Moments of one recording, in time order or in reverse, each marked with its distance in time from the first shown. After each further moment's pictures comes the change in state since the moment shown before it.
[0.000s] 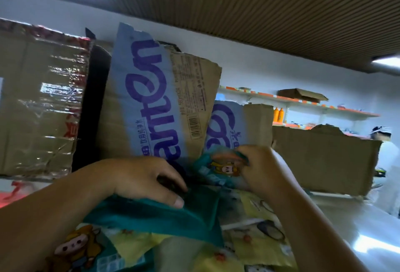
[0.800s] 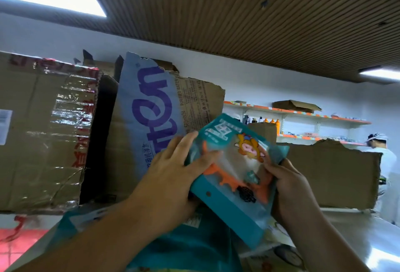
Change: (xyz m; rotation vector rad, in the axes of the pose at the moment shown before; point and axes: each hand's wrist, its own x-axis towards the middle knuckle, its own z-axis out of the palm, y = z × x) left_hand 0.004 0.018 0.014 0.483 0.869 0.204; right_hand 0.000 -0.027 -0.005 1.700 0.181 0.438
